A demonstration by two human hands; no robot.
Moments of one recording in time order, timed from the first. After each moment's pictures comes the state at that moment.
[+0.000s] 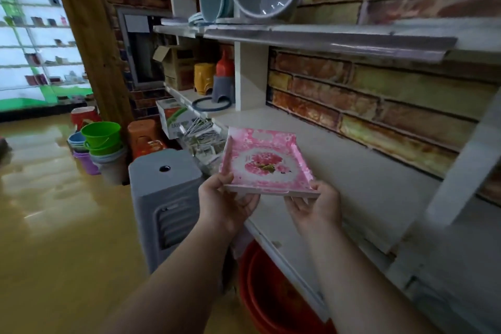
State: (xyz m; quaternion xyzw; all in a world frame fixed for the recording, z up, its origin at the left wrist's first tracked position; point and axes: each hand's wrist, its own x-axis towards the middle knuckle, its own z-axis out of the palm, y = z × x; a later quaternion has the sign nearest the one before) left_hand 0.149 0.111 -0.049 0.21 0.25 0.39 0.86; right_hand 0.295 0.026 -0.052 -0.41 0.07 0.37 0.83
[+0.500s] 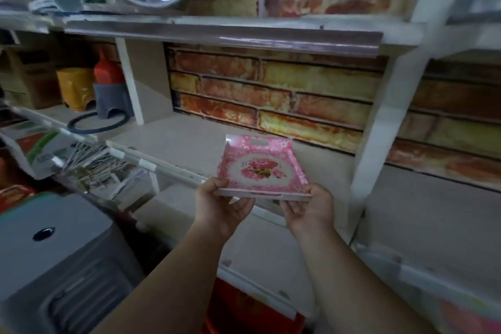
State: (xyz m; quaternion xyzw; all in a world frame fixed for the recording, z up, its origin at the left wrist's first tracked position) left_hand 0.276 0.178 -0.071 0.30 0.22 0.20 0.91; right_hand 0.366 0.033 -0.065 -0.37 0.16 0.17 0.90
